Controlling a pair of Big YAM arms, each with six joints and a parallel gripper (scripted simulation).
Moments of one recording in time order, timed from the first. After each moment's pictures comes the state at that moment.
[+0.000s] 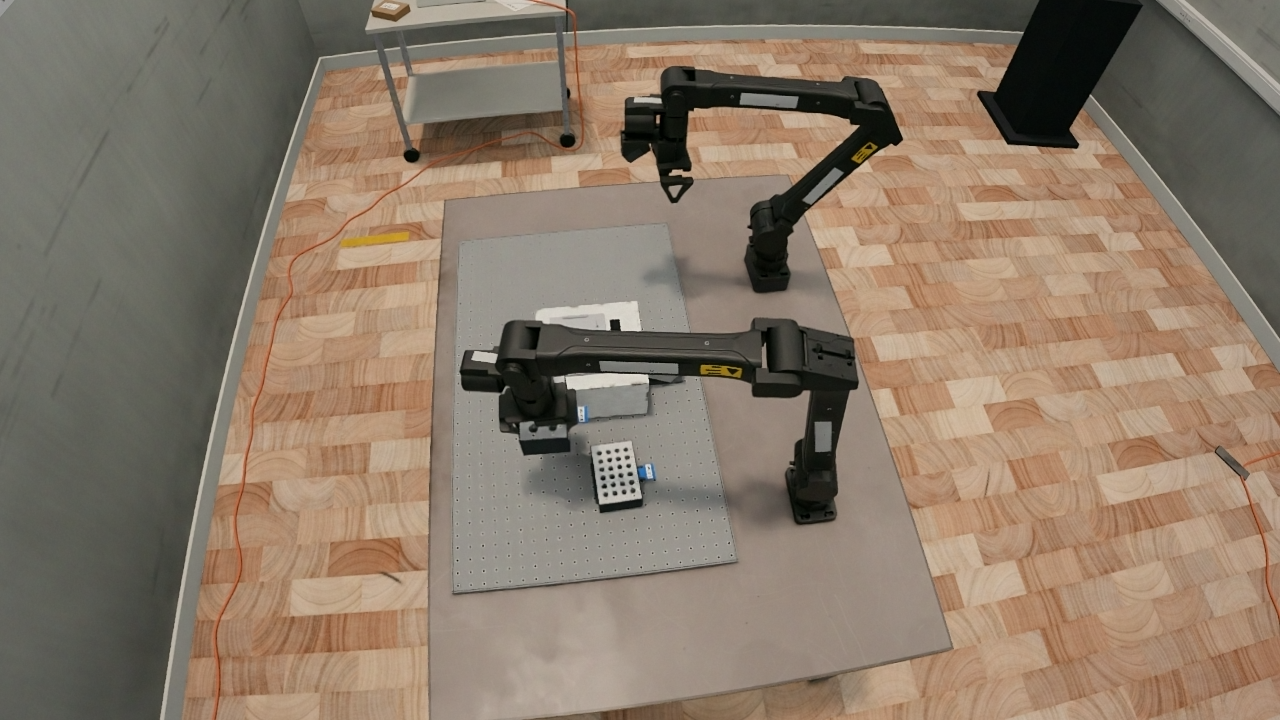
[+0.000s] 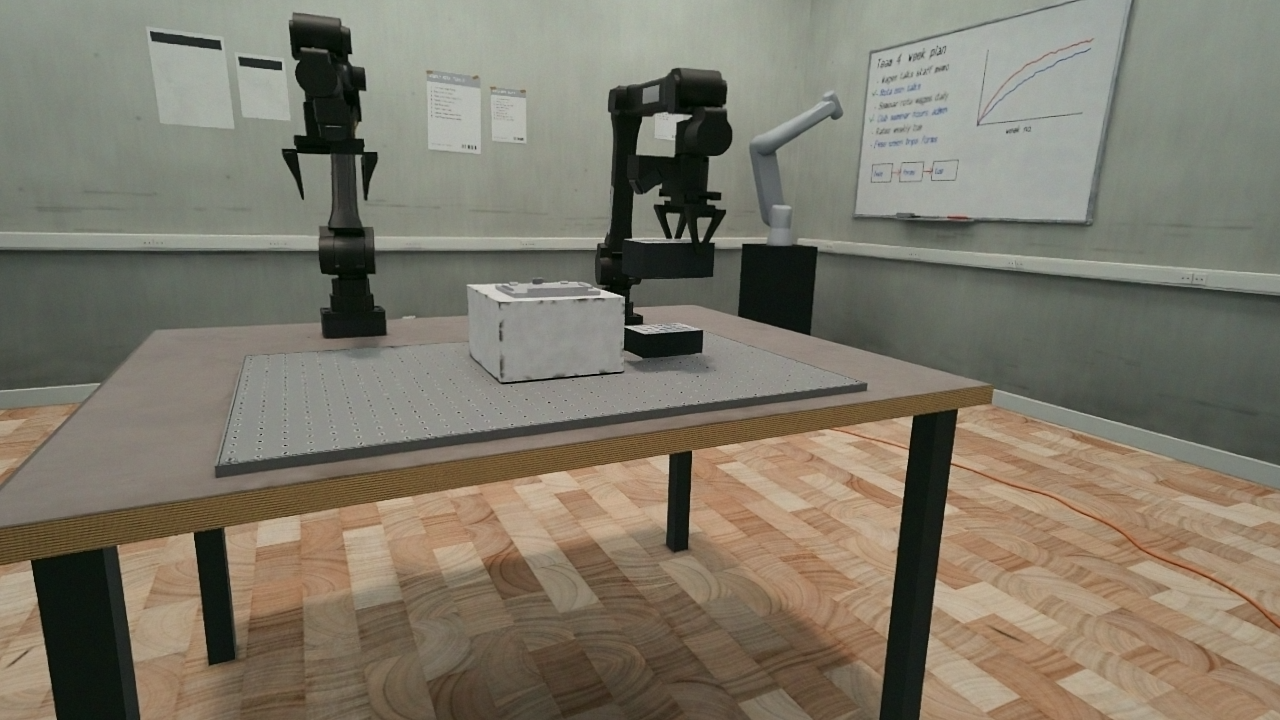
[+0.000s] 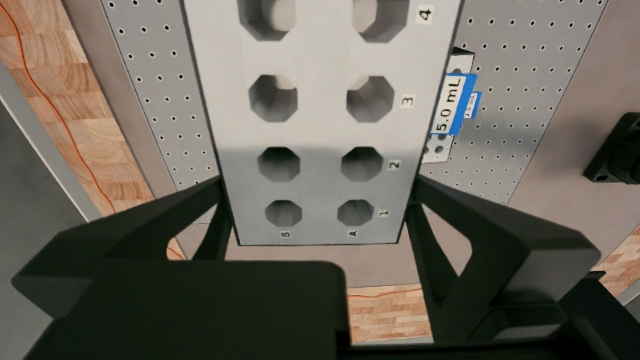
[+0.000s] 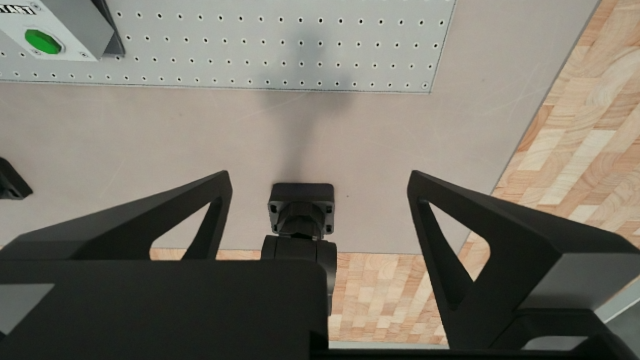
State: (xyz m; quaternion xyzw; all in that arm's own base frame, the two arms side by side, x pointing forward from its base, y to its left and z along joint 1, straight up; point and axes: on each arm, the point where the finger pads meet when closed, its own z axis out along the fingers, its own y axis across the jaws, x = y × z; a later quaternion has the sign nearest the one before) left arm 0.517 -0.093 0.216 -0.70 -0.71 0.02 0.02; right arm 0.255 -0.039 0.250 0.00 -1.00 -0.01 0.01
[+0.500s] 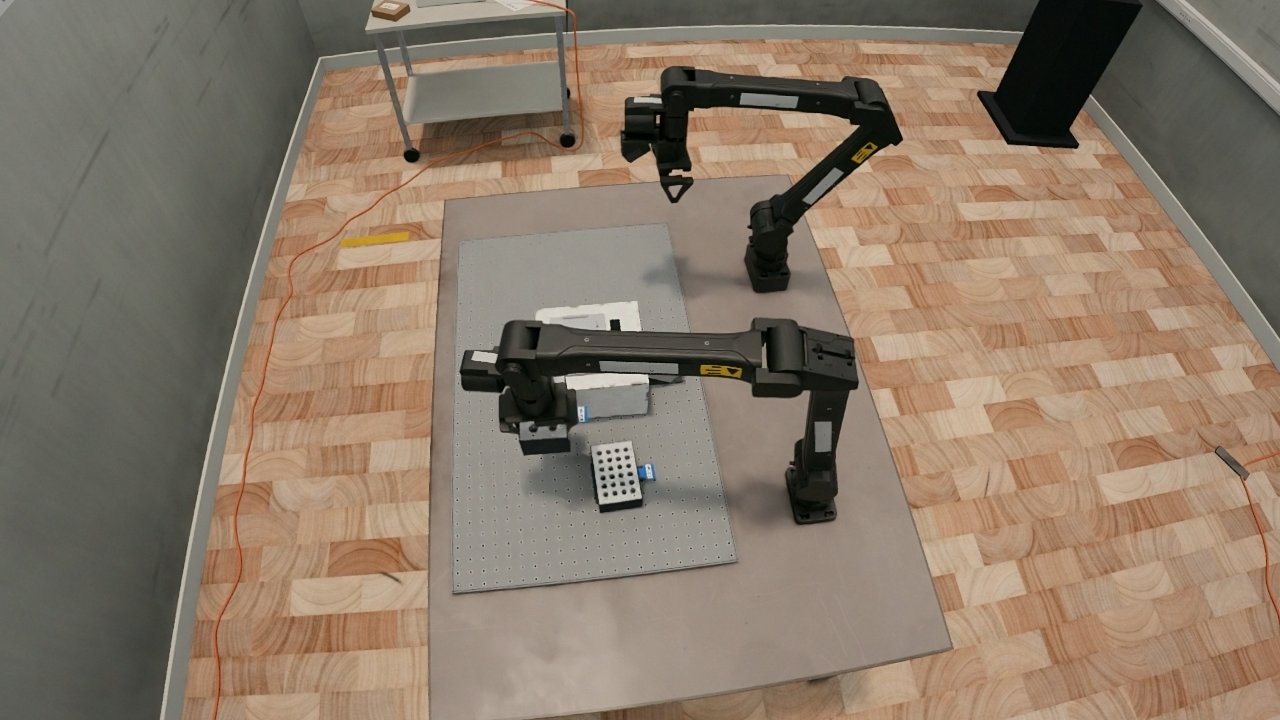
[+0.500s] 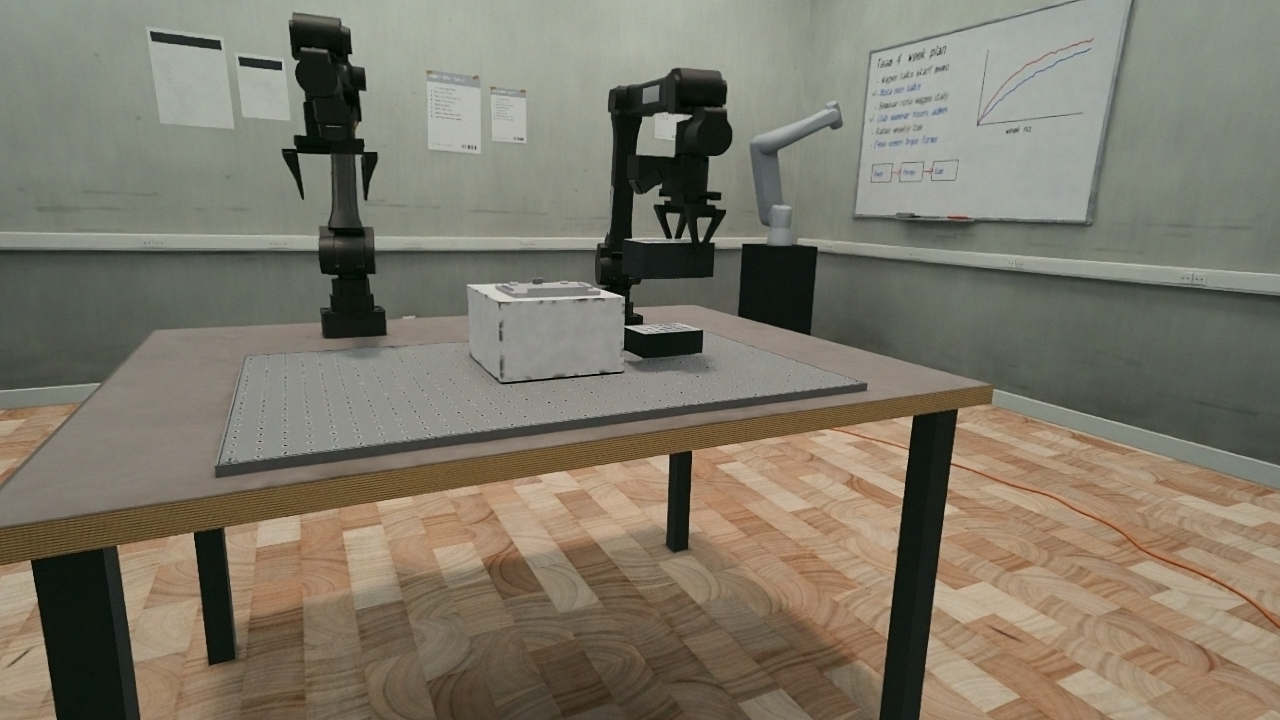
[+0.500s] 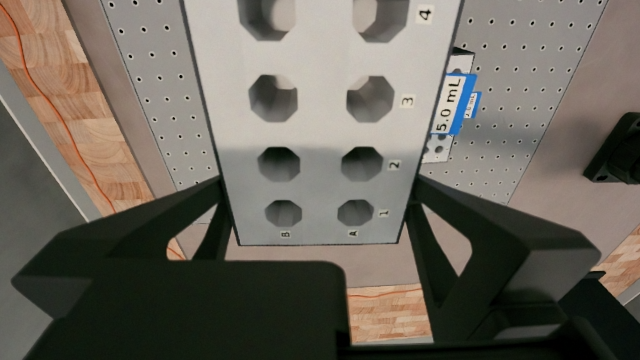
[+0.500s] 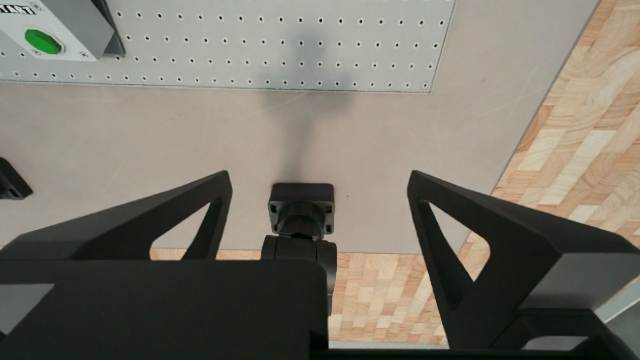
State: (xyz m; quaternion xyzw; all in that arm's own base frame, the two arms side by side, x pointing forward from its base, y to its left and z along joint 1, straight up) left arm 0.517 -0.093 0.216 -0.70 -0.71 0.02 0.02; right arm 0.255 -0.039 0.250 0.00 -1.00 -0.01 0.01
